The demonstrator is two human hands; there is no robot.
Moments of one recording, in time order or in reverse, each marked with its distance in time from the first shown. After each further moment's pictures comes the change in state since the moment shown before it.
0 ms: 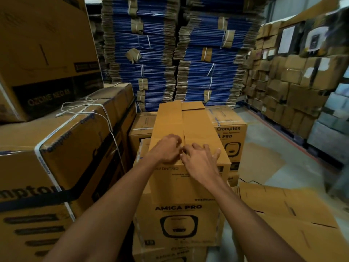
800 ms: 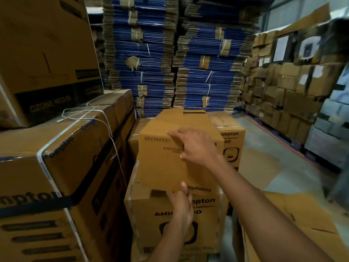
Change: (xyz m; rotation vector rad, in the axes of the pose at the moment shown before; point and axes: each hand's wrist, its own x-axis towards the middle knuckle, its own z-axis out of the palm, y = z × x) left_hand -0.092 0.071 0.118 -1.887 0.388 -0.828; right_hand 0.036 -0.022 -0.060 -0.202 0.110 -0.399
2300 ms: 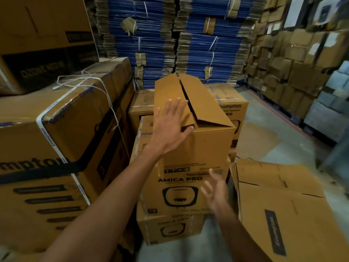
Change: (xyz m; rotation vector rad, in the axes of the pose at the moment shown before) left_hand 0.006 0.131 0.013 1.798 -0.251 1.229; right_hand -0.172 -0.026 0.172 1.830 0.342 1.495
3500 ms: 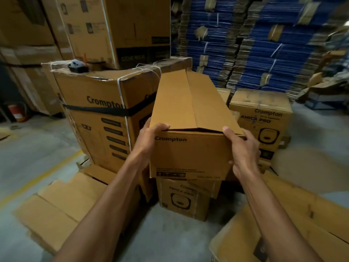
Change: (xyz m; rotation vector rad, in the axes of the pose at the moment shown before) left_hand -0.211 0.258 -0.076 -0.982 0.425 -0.928; right_hand -0.128 -0.201 -0.148 -0.593 -0.404 -0.481
